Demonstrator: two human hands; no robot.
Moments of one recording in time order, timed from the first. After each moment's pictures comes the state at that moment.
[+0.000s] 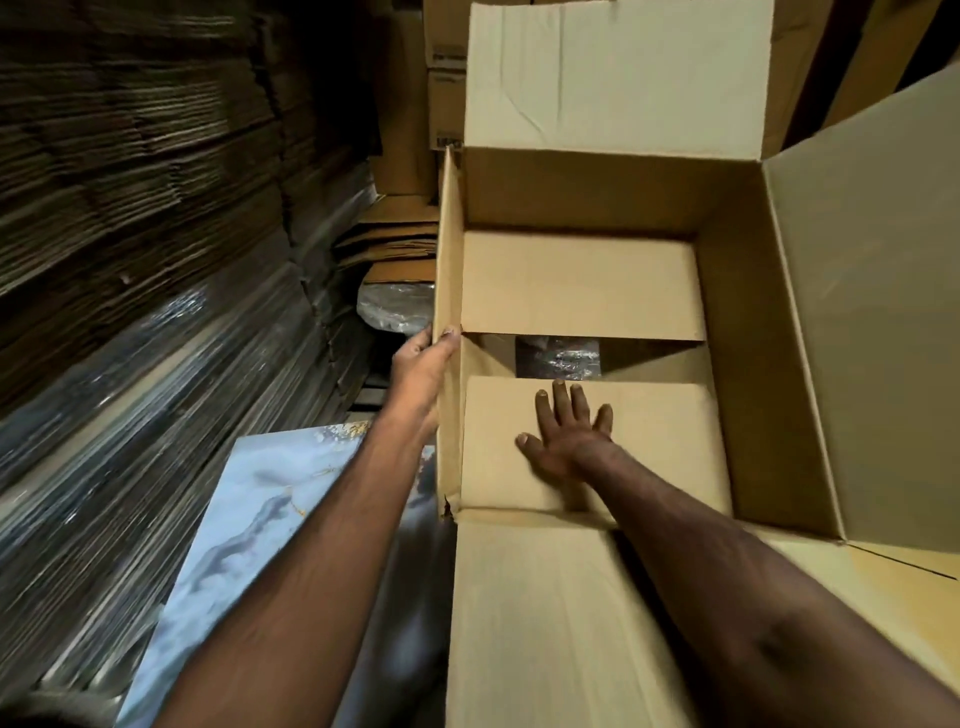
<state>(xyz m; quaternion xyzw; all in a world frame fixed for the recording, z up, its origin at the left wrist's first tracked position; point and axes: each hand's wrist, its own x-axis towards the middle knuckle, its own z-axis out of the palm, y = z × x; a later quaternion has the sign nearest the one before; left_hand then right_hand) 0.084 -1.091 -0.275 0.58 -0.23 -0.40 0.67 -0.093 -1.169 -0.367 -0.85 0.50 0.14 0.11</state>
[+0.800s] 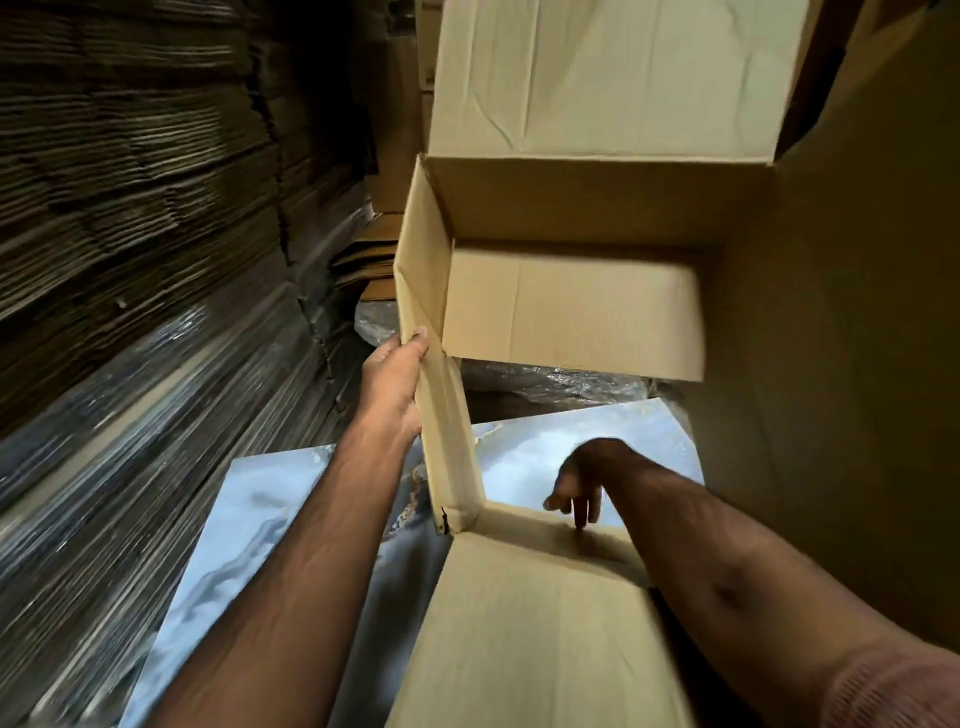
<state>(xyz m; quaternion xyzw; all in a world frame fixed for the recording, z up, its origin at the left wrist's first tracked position) 0.088 -1.084 -0.237 0.57 -0.16 -0.39 0.71 -0.097 -1.232 -0.402 -0.70 0.46 0.41 0.35</state>
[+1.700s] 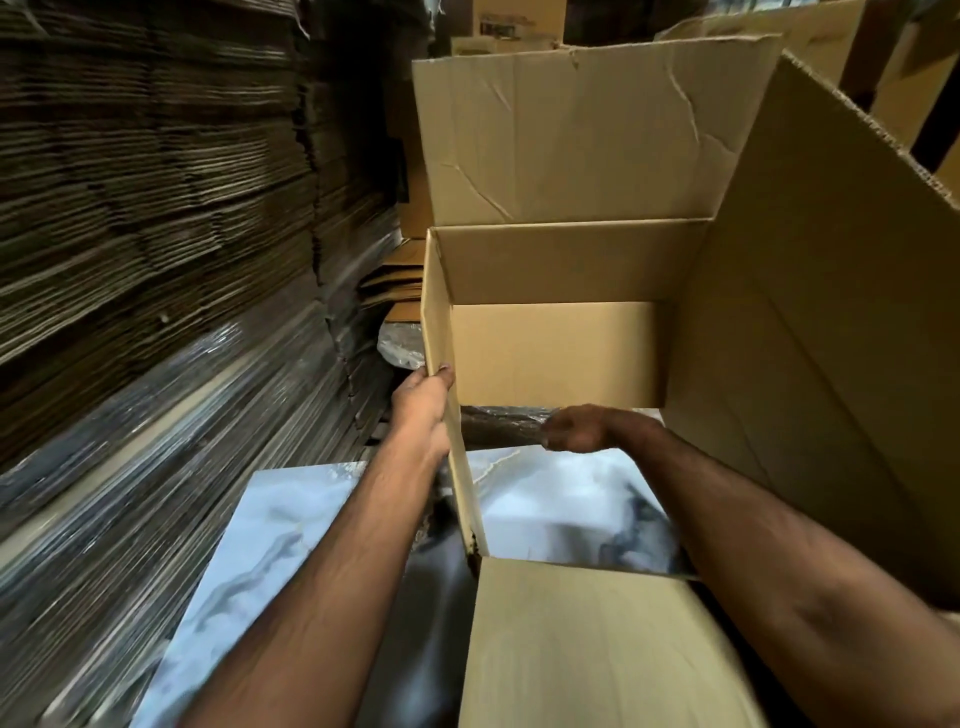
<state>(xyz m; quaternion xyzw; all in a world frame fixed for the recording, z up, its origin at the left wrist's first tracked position) 0.079 -1.089 -0.235 0.60 -0.12 -0.40 0.69 -0.087 -1.244 -0.301 -0.90 0.37 0.12 0.19</state>
